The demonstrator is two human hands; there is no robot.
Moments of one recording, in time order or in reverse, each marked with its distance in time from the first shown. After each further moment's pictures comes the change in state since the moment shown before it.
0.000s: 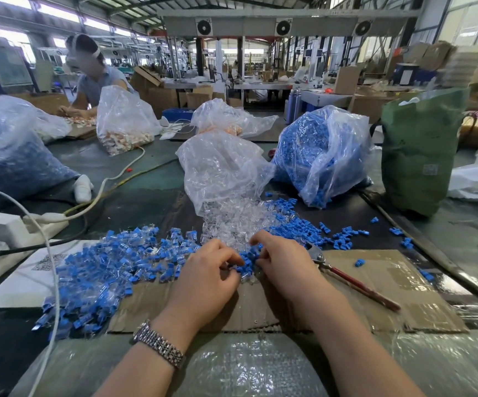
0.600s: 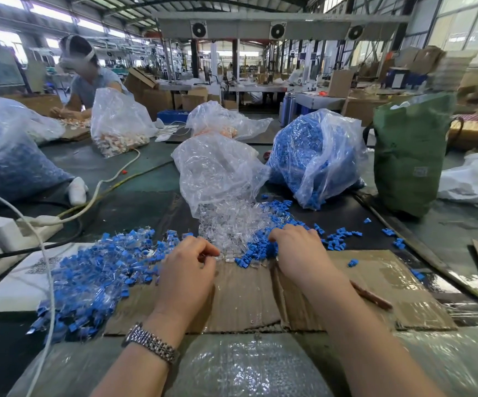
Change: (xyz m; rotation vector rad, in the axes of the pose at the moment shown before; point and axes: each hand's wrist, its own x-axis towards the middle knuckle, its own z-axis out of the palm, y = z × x) left_hand 0.002 -0.004 -0.007 -0.054 0.241 -0.166; right_hand 0.004 0.003 -0.031 -0.370 -0.050 0.112
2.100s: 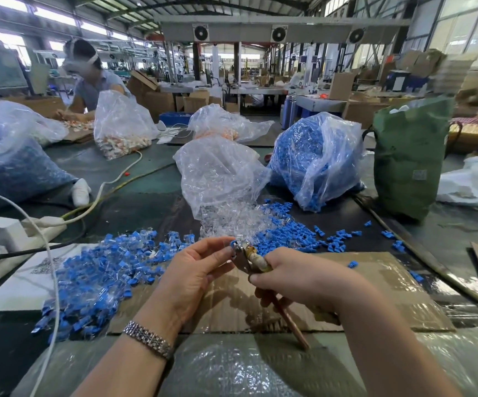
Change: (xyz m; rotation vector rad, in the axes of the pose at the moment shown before) left_hand 0.008 -0.004 -0.001 -1.180 -0.374 -0.422; right_hand -0.049 -0.015 -0.034 0.683 -0.454 -0.082
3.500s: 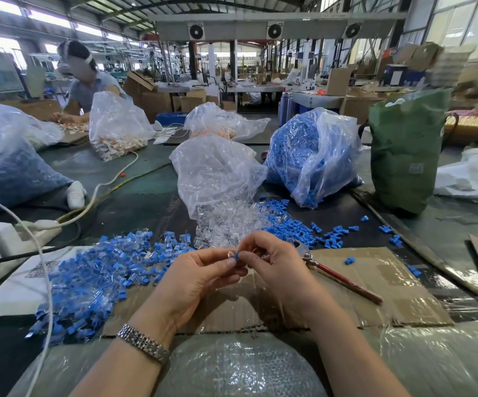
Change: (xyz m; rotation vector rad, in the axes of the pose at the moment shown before) left_hand -0.003 -0.003 0.003 0.057 -0.088 -0.096; right_hand 0.042 0.039 0.031 0.273 0.490 -0.469
